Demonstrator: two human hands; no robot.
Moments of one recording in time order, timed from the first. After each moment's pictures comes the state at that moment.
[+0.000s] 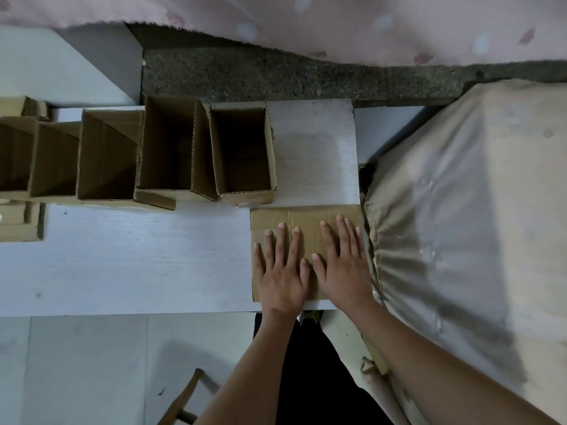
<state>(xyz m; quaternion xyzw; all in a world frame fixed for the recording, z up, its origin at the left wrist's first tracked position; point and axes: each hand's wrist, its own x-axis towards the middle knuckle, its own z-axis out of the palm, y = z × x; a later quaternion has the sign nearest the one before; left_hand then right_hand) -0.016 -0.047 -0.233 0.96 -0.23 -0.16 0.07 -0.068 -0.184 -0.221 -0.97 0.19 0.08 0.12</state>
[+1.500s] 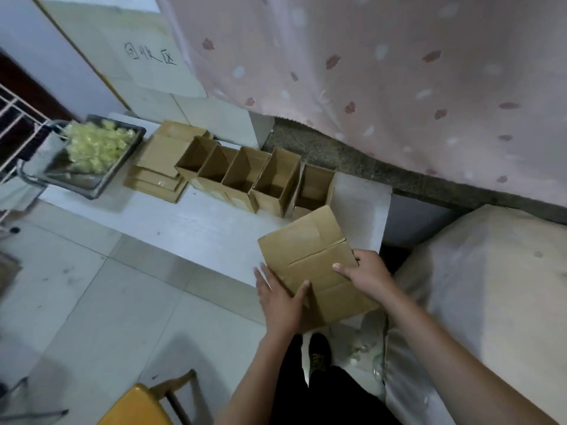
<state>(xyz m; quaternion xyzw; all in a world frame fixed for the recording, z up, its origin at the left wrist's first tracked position) -0.078 -0.012 -0.067 0.88 0.19 -0.17 0.41 -0.042 -0.211 -0.031 -0.81 0.20 0.20 0.52</state>
